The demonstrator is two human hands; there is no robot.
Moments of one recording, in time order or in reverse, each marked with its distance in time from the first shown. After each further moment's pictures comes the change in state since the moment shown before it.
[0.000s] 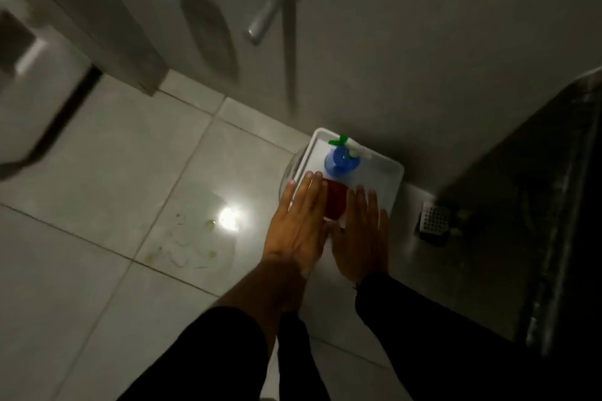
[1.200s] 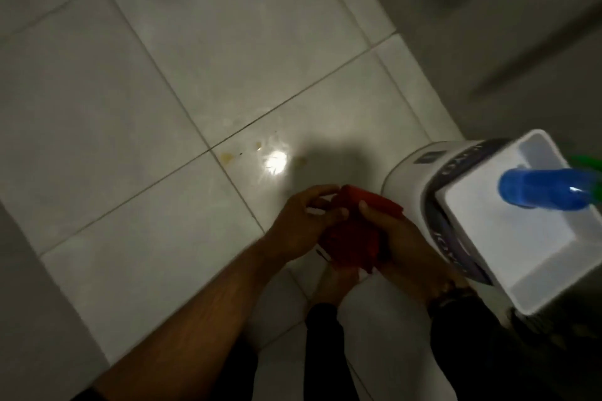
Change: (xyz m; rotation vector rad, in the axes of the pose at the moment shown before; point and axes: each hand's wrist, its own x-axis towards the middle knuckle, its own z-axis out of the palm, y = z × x) left_hand -0.105 -0.195 0.130 -1.653 0.213 -0.746; right_hand 0.028 -0.144 0.144 1.213 -0.914 0.254
